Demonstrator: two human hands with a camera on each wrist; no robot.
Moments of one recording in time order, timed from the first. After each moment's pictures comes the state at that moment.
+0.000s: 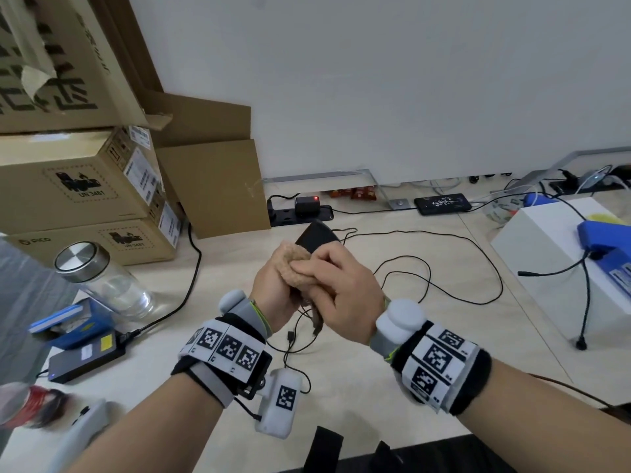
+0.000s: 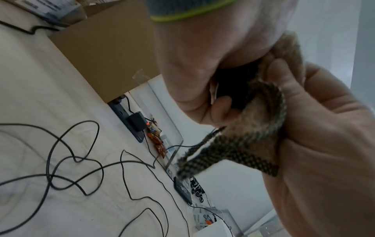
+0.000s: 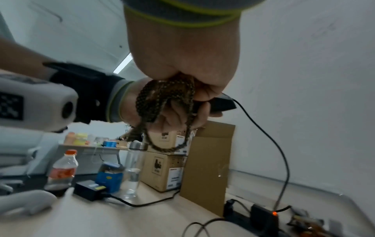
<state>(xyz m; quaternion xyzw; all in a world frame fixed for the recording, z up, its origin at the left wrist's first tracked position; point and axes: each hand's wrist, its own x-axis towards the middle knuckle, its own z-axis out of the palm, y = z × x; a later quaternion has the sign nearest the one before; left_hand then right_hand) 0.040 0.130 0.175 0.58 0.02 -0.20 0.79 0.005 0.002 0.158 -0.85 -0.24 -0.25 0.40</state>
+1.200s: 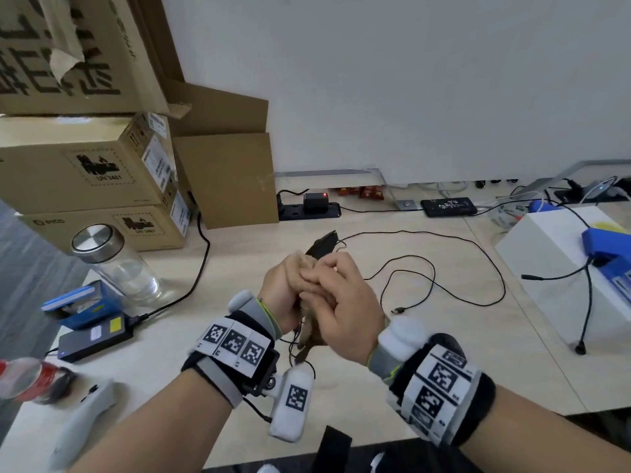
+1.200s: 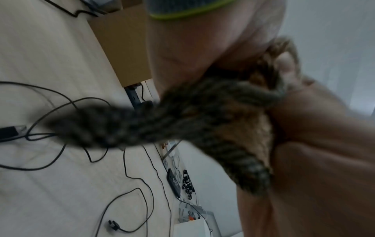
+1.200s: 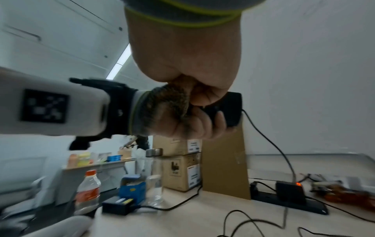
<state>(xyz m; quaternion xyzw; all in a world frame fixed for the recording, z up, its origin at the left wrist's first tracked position) 0.024 0.140 0.166 0.57 0.09 -0.22 0.78 -0.025 0.029 0.154 -0.86 -0.19 -0.18 0.43</state>
